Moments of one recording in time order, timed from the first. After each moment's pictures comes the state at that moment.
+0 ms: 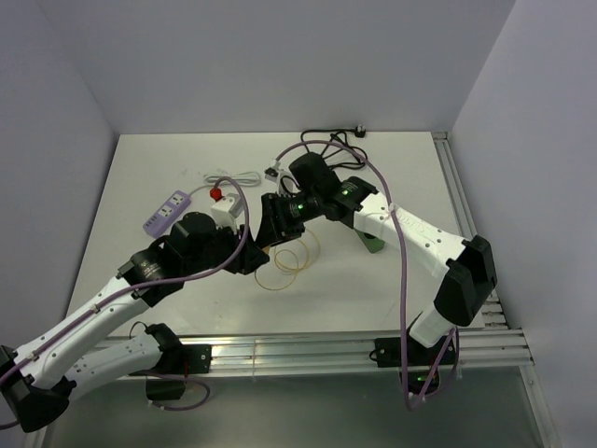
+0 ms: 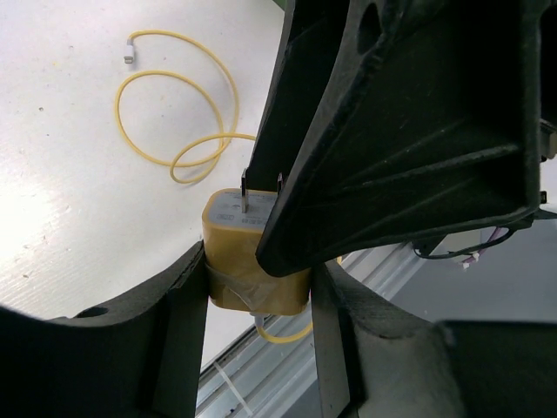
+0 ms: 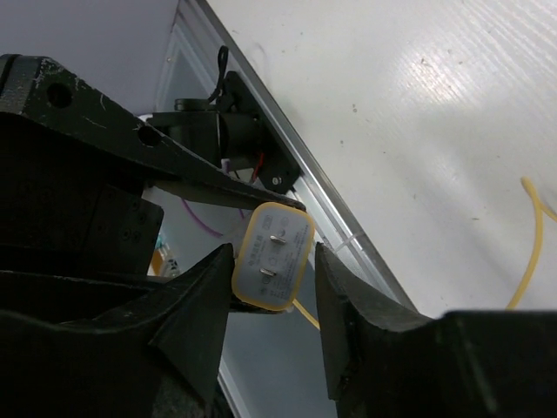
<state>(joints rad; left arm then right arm) -0.79 0.87 0.87 -0.50 0.11 -0.51 0.79 1.58 1.44 -0.62 -0.63 0.58</state>
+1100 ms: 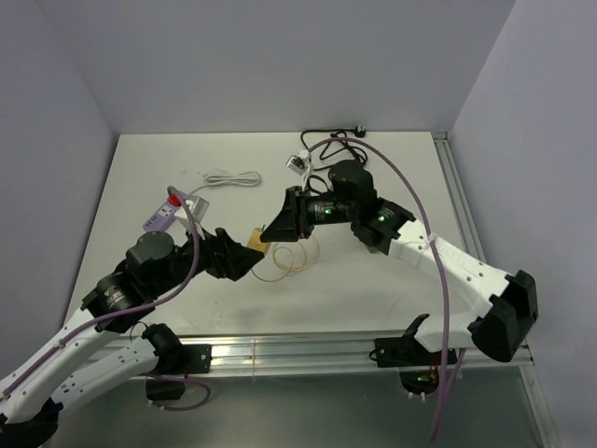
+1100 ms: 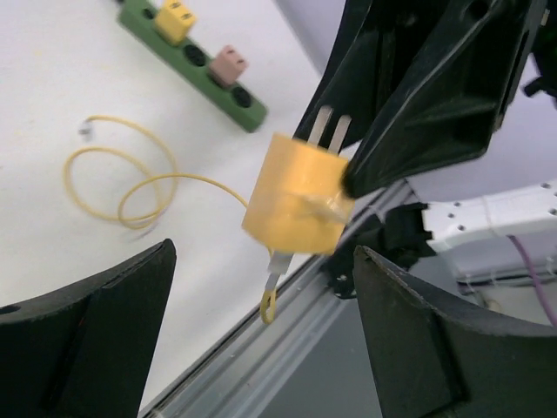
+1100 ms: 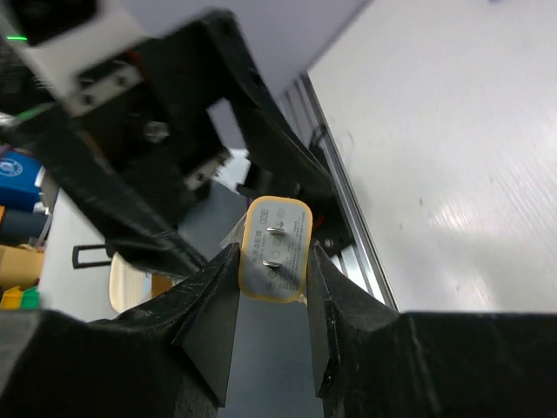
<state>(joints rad) -0.81 0.63 0.84 -0.44 0.05 -0.63 0.75 1.31 1.17 -0.16 -0.73 0.67</state>
